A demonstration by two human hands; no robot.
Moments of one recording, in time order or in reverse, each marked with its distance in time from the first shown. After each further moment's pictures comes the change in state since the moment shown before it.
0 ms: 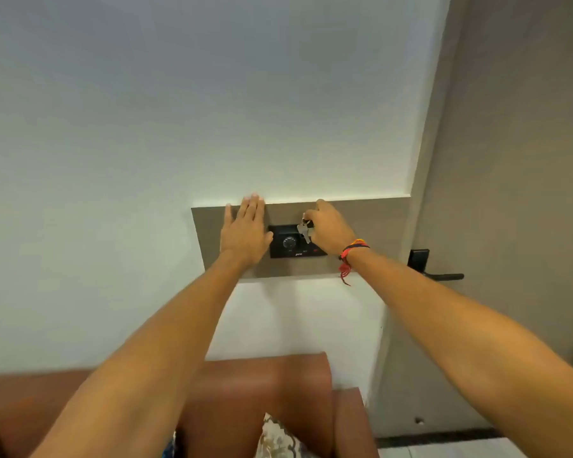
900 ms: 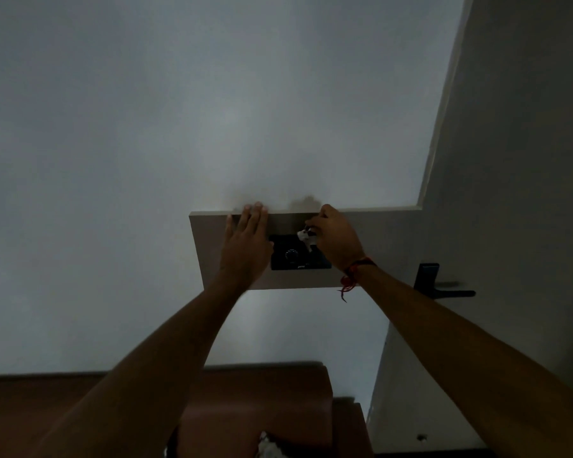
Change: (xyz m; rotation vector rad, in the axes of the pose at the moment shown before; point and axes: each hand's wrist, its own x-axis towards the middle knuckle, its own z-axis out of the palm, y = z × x) left_hand 0.001 0.003 0.013 -0.095 0.088 0.016; right_hand 0.015 0.014 0.014 0.065 0.146 -0.042
